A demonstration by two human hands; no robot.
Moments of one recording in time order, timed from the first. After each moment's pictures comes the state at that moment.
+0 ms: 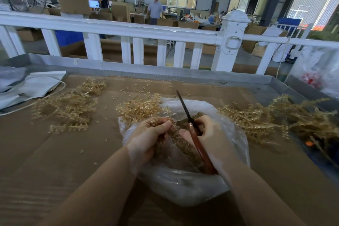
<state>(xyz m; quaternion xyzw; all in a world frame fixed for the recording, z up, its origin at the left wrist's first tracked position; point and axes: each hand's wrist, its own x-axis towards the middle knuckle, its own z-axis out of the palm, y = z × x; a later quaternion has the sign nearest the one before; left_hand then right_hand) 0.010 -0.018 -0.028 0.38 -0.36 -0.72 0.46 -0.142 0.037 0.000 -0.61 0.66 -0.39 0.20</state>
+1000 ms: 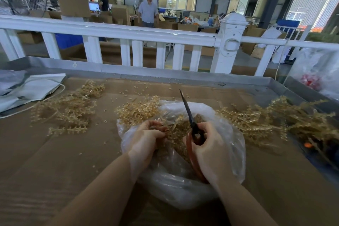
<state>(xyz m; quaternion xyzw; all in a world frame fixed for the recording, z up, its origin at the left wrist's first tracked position) 0.005 -0.019 -0.034 0.44 -0.36 -0.66 0.49 -0.141 0.052 -0.024 -0.58 0.64 -0.48 0.13</state>
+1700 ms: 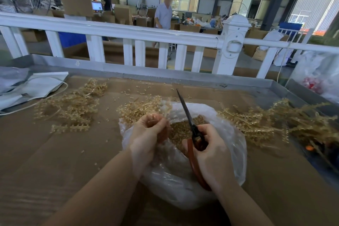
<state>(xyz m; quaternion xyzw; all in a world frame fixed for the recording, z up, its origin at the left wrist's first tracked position) 0.003 -0.013 -0.021 0.41 -0.32 -0.64 0.56 -0.140 0.058 -0.034 -0.61 0.61 -0.50 0.12</state>
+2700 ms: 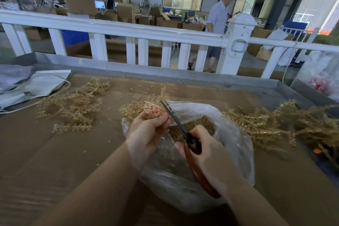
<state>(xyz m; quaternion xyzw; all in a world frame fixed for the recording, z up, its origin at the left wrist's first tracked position) 0.009 -0.030 -0.014 0.32 -0.21 -0.71 0.60 -0.133 0.059 -0.010 -0.69 0.61 -0.36 0.17</state>
